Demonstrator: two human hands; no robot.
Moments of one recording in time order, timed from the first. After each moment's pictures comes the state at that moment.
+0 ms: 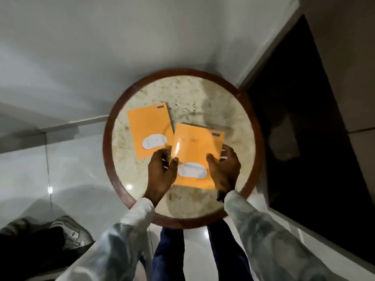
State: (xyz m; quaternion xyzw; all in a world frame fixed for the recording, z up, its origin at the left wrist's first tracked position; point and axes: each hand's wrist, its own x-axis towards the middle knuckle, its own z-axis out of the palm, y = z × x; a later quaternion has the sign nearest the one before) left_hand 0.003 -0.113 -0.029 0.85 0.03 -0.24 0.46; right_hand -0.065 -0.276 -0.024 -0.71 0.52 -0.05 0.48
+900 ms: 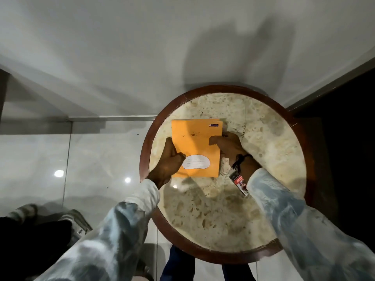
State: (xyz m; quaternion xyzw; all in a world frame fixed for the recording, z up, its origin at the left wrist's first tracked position) left_hand 0.129 -0.040 -0.075 0.74 0.11 -0.36 0.56; right_hand 0.124 -0.237 -0.060 -0.66 0.43 0.20 0.58
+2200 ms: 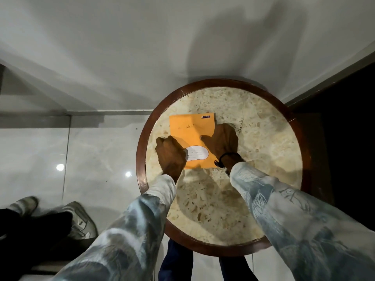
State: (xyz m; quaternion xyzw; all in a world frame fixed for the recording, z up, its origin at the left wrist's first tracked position) left_hand 0.124 -0.073 -0.076 0.92 0.14 -0.24 0.28; right_hand 0.121 -0.227 -0.075 -0.91 0.28 0.17 0.24
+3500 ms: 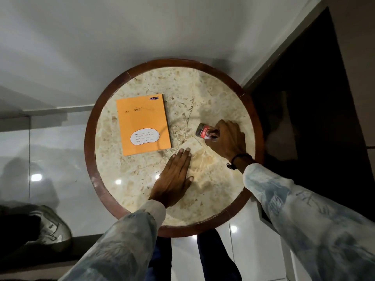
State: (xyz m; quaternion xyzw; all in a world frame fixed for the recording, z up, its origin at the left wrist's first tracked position) left_hand -0.045 -0.141 -0.147 0.90 -0.39 -0.19 0.10; right_hand -0.004 -0.375 -0.083 -0.94 0.23 0.15 0.21
